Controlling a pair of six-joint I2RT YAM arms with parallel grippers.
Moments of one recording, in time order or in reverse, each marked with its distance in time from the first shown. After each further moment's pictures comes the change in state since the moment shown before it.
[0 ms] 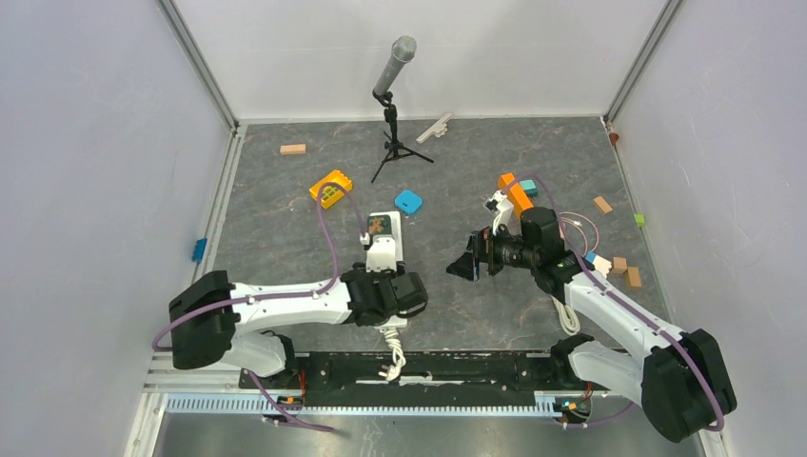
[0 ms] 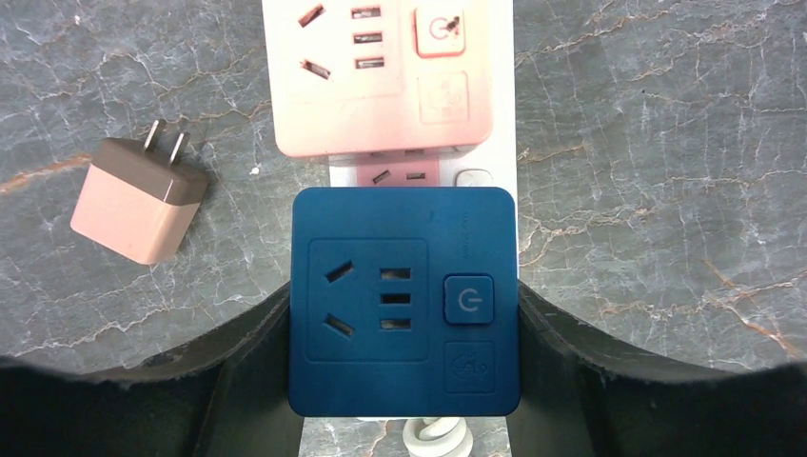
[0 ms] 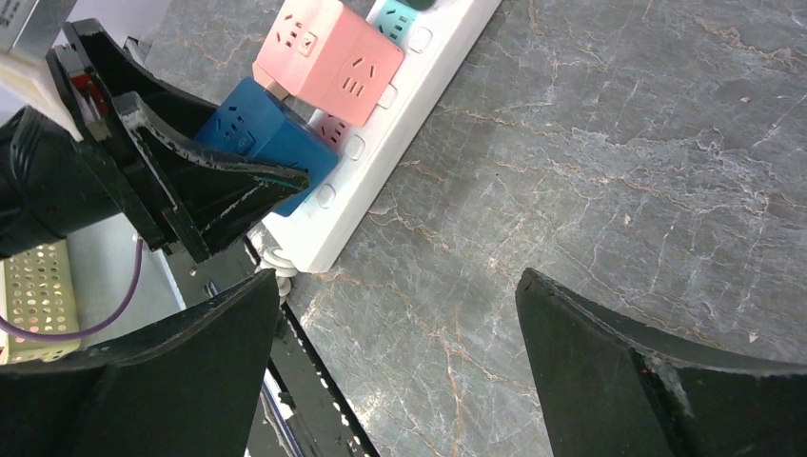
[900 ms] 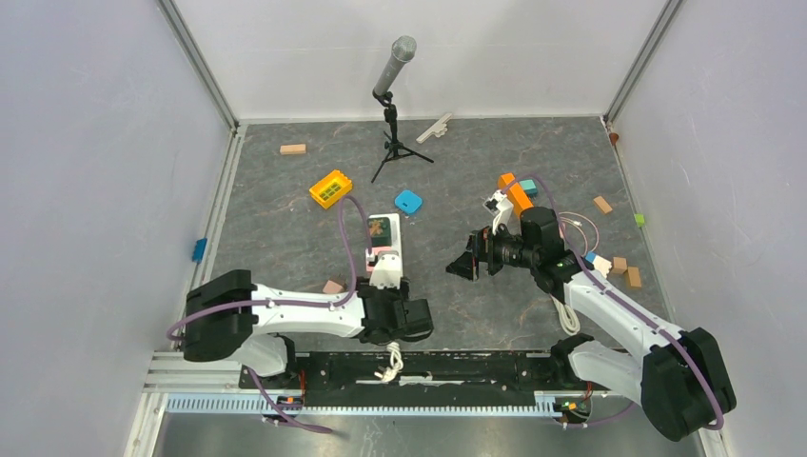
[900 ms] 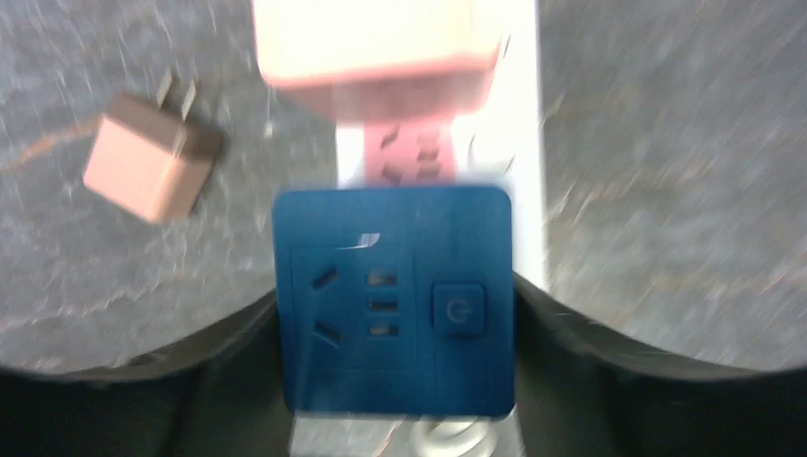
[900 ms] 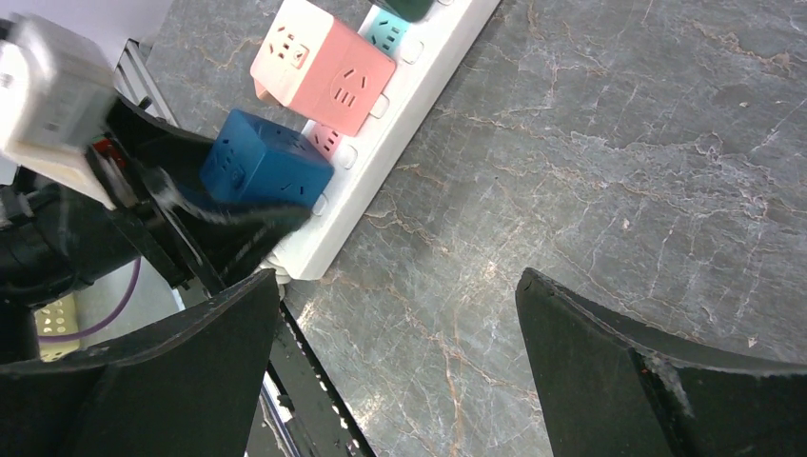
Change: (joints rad) left arm -0.151 0.090 0.000 -0.089 -0.146 -0.165; right arm 0.000 0.006 0.000 0.013 0.000 0.002
